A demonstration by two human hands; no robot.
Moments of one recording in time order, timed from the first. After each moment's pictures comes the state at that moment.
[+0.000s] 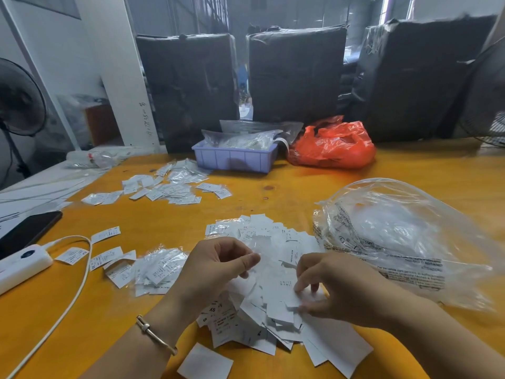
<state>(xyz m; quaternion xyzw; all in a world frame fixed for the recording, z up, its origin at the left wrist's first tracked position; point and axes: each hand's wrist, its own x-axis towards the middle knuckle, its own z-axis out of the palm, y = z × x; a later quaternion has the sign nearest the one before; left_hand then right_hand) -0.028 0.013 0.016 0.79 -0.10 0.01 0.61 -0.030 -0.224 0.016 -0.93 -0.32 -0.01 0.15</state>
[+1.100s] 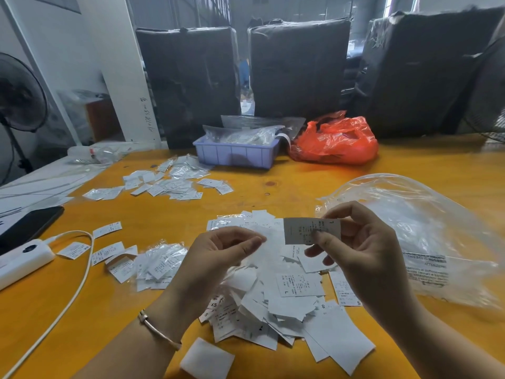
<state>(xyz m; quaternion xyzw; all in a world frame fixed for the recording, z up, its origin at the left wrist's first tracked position) -0.030 0.009 0.022 0.71 -0.10 -0.01 0.69 -0.051 -0.205 0.032 -0.72 -0.14 -0.21 0.65</state>
